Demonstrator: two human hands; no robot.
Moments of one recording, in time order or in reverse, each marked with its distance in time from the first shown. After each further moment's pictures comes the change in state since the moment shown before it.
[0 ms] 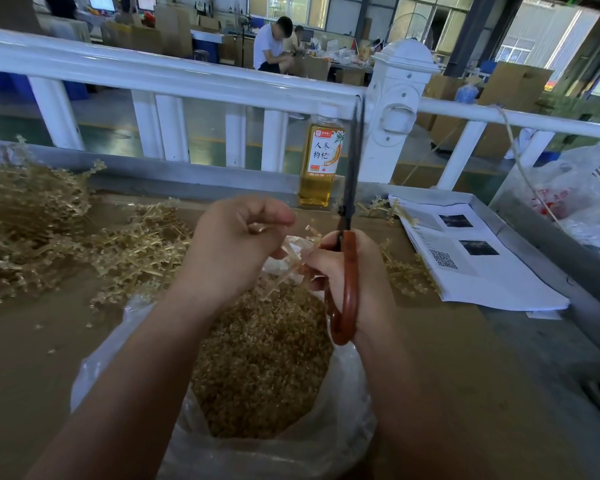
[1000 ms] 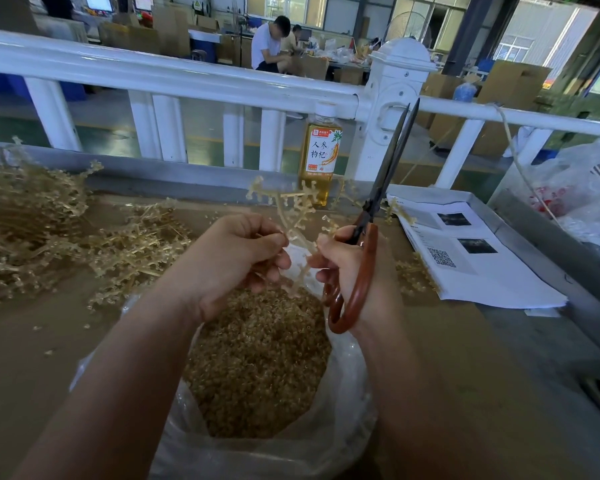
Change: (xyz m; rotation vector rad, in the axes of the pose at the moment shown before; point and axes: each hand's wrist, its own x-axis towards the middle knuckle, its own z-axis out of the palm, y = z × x) left_hand 0.003 -0.002 -0.004 -0.279 -0.281 -0.350; right_hand 0.005 -0.001 -0.002 0.210 0.104 -0.009
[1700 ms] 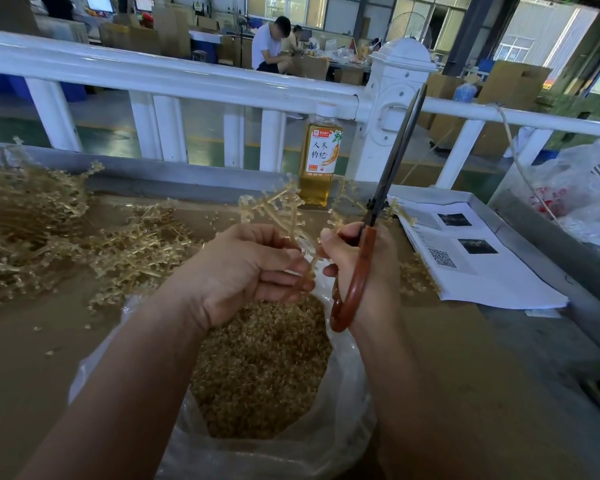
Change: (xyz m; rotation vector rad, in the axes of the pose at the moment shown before) left_hand 0.000 0.000 0.008 -0.240 -0.158 -0.091; right_hand 0.004 0.008 0.000 -0.113 0.136 -0.101
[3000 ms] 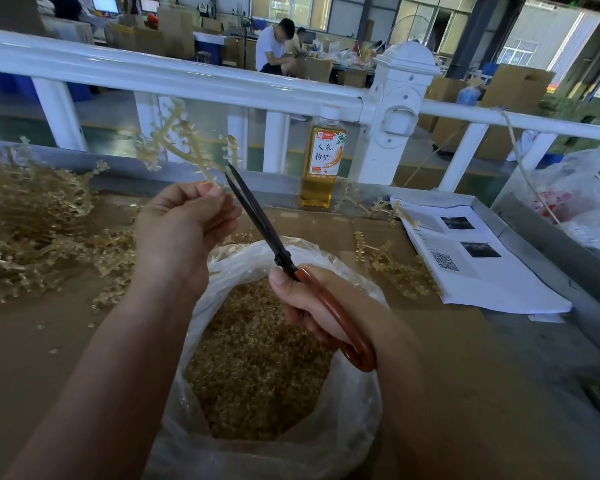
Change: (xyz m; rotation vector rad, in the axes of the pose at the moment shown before) left_hand 0.003 0.006 -0.028 -0.243 0.565 0.466; right_hand -0.018 -0.006 -0.004 -0.540 -0.877 0.003
